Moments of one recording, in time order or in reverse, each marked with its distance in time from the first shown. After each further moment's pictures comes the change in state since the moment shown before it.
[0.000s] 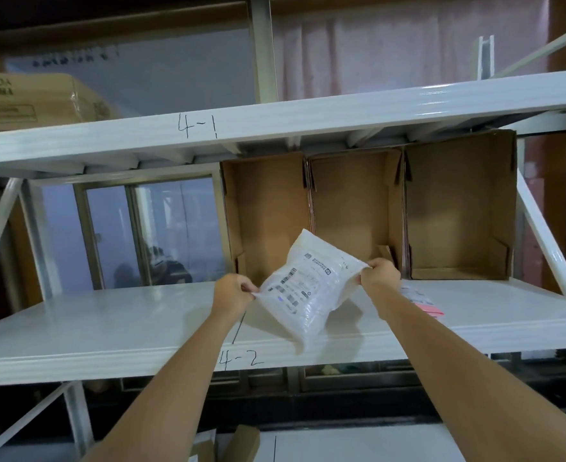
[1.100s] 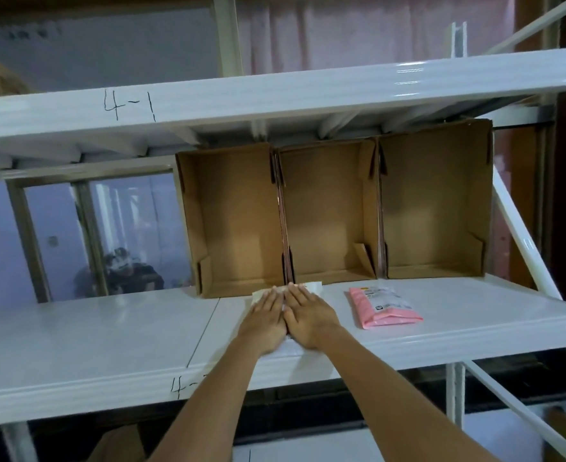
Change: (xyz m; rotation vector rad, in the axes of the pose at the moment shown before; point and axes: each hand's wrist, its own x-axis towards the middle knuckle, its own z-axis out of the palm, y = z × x) left_hand 0.010 0.005 0.131 0.584 -0.528 0.227; right_hand -0.018 0.038 0.070 -0.845 -0.455 -0.682
